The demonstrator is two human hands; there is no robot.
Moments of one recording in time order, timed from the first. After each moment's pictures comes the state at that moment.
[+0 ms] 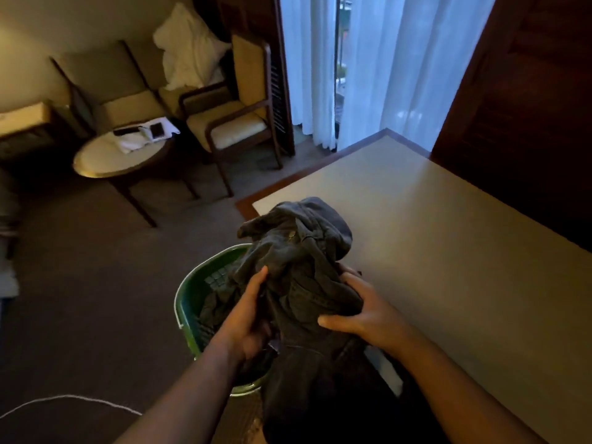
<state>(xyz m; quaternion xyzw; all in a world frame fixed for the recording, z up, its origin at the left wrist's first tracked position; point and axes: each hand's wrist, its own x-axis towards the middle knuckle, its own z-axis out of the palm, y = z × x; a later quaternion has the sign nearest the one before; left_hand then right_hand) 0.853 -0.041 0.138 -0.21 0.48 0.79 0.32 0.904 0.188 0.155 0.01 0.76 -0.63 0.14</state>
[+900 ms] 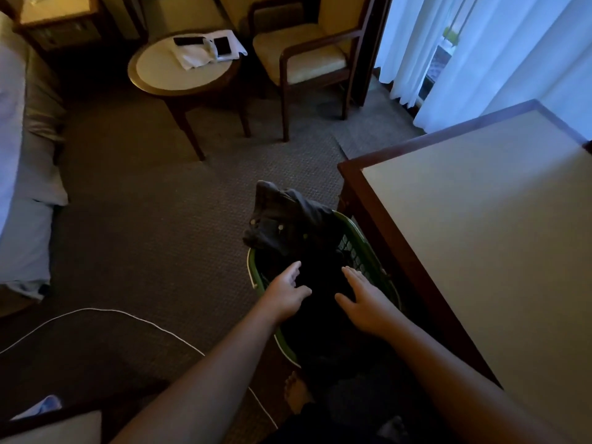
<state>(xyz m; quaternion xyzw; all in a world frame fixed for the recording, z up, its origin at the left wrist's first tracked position) 0.770 -0.243 0.034 -0.16 0.73 0.57 0.33 0.786 -0.043 0.055 0.01 0.90 -0.31 0.32</state>
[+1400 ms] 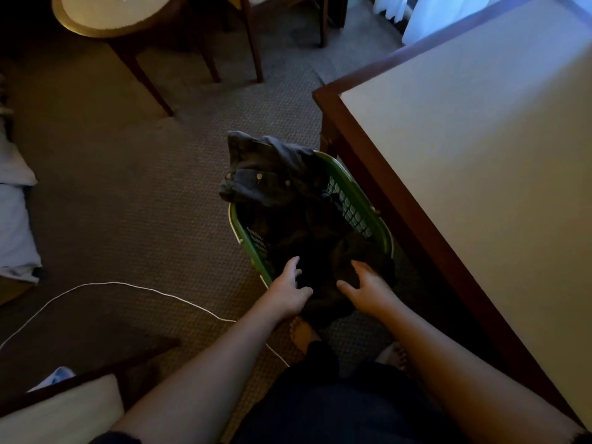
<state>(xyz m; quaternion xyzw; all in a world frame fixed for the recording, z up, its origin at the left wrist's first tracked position) 0.839 -0.219 -0.017 -0.16 0.76 0.44 0.45 0.861 -0.013 -0.043 0.16 0.85 -0.33 0.37</state>
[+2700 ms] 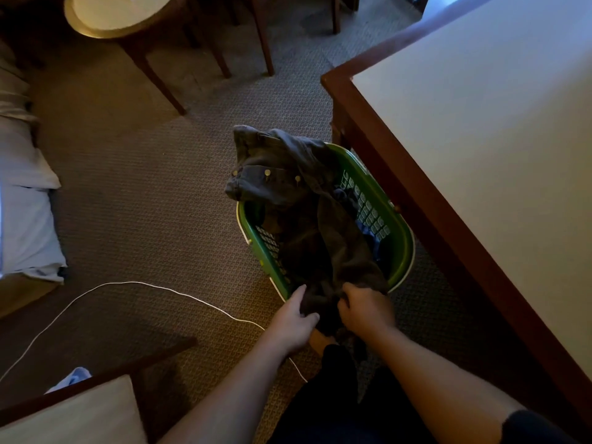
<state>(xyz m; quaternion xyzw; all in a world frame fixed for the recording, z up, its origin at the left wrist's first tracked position) 0.875 -0.231 -0.038 -0.21 0.75 0.42 0.47 0.883 -0.048 -0.098 0.04 0.94 -0.21 0.28</state>
